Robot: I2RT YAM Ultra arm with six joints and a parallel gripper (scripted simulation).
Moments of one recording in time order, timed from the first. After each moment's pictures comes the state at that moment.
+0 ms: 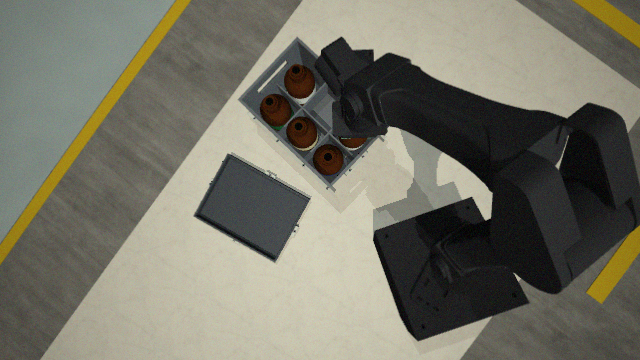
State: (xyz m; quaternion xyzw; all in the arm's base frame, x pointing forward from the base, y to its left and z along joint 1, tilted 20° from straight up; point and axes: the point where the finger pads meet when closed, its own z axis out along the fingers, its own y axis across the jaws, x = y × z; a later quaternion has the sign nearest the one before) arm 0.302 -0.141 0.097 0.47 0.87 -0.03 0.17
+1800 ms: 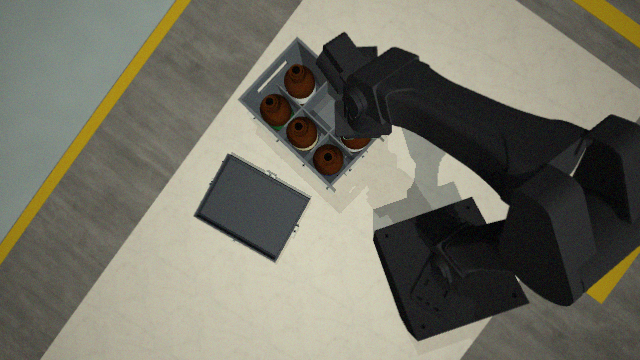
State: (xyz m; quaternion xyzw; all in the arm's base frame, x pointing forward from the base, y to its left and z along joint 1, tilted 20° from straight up) arm 0.291 -0.136 0.112 0.47 0.87 -0.03 0.16
